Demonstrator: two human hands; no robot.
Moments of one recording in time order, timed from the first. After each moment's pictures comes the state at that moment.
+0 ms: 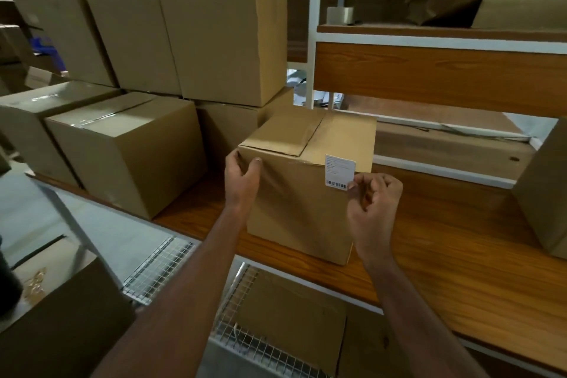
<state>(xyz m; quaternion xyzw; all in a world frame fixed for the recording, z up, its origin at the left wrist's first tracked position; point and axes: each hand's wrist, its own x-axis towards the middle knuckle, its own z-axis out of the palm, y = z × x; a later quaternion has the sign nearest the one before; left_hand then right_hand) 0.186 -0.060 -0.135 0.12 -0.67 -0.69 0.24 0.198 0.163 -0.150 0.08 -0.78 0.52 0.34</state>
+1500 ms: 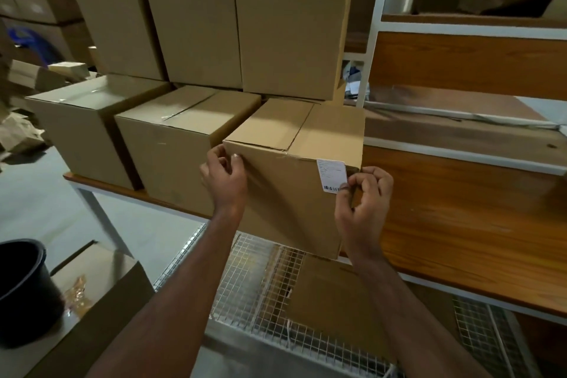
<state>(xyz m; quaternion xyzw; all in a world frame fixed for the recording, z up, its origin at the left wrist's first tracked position) 0.223 -0.295 -0.149 0.19 -0.71 -0.56 0.39 0.235 -0.075 -0.171 0.12 -0.75 0.47 0.45</state>
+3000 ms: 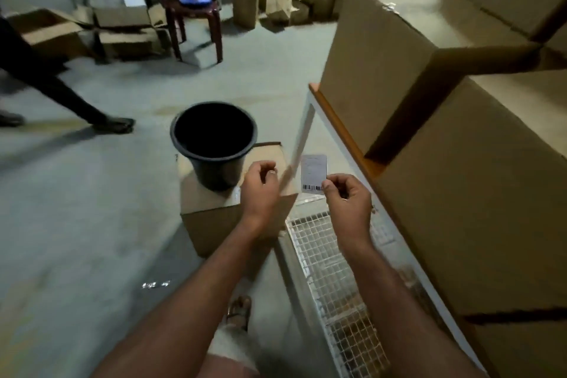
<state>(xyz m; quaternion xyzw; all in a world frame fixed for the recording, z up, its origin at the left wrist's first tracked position) 0.333 -0.637 -0.312 0.49 -0.57 -0.53 0.39 0.222 -0.531 -0.275 0.28 -0.74 0.57 -0.22</state>
